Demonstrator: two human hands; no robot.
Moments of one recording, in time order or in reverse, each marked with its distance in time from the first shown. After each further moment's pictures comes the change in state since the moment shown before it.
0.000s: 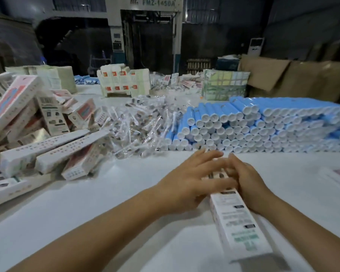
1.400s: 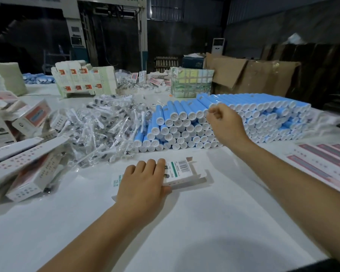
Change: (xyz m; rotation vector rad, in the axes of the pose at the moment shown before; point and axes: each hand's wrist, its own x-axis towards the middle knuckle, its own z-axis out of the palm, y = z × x) left_hand -0.020 -0.007 0.018 0.390 -0.323 -0.679; right_hand 0.049 -0.083 -0.024 -0.731 0.451 -0.438
